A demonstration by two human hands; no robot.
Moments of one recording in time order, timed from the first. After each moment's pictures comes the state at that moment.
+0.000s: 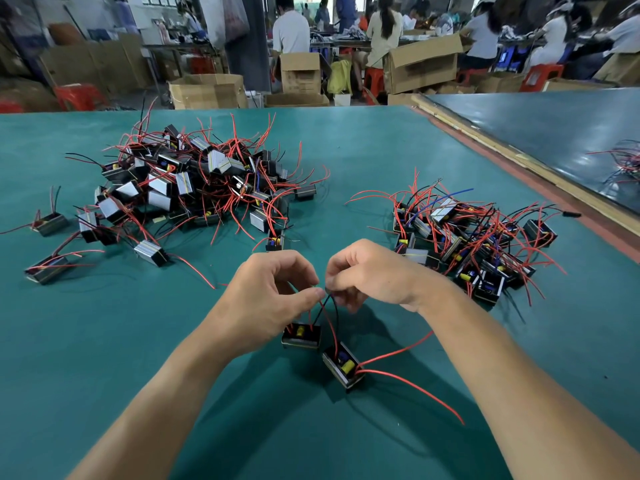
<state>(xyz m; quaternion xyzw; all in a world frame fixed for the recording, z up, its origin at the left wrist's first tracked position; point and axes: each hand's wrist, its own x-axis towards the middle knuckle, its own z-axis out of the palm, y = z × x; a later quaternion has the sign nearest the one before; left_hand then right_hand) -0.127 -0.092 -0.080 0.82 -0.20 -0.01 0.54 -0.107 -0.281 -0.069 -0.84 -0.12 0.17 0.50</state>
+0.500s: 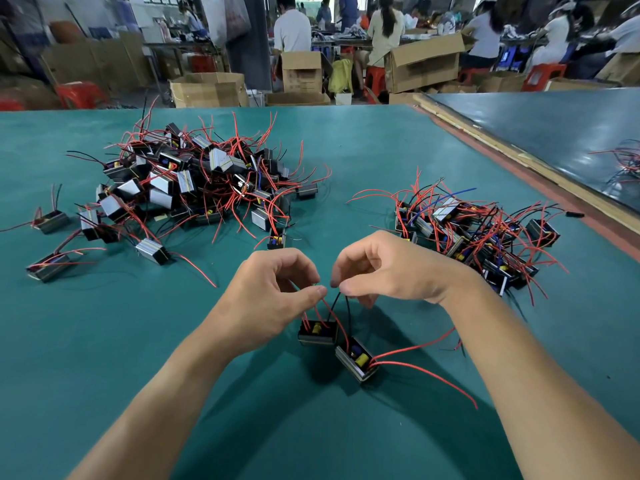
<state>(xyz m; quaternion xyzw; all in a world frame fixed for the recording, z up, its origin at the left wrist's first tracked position) -0.126 -0.092 -0.082 0.81 -0.20 -0.01 0.55 -0.113 -0.302 -0.058 -0.83 -0.20 0.17 0.49</state>
